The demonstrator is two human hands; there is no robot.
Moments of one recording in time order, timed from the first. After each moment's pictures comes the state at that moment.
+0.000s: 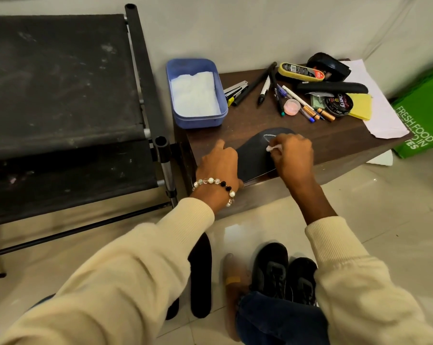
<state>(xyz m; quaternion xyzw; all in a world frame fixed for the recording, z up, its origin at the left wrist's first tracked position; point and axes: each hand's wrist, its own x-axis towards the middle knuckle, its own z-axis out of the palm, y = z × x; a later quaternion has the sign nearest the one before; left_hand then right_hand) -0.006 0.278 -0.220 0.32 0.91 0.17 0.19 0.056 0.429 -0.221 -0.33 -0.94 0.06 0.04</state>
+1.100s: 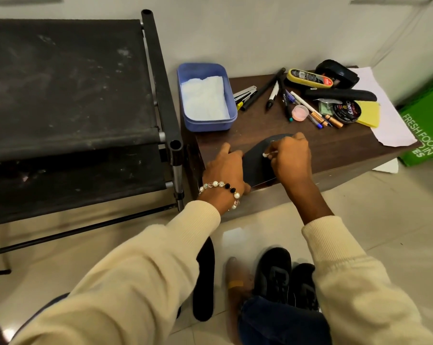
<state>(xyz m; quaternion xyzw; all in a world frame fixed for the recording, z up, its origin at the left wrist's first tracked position) -0.012 0.276 -0.229 0.30 0.90 0.23 0.21 0.039 0.417 -0.224 -0.34 -0.94 0.07 0.01</state>
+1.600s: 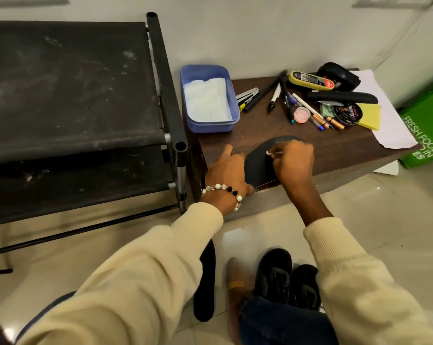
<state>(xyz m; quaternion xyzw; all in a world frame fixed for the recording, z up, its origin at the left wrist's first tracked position) -0.011 0.275 -0.231 0.31 0.90 0.23 0.20 0.037 0.423 -0.231 -0.35 -0.93 0.06 0.01</state>
